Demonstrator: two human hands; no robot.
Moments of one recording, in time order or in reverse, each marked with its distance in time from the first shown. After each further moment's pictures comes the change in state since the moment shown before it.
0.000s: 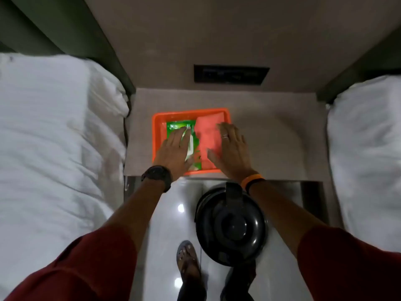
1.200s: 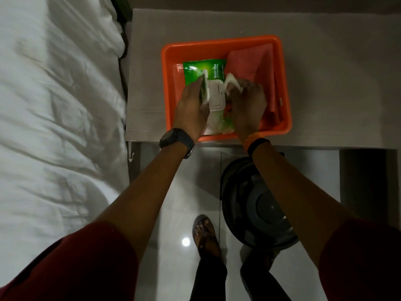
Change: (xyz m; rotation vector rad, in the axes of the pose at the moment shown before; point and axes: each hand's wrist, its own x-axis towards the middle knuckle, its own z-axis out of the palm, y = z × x) left_hand 0.031 -0.059 0.108 -0.601 0.173 -0.194; right_hand 0.039 -0.031 0.142 0.597 0.143 0.658
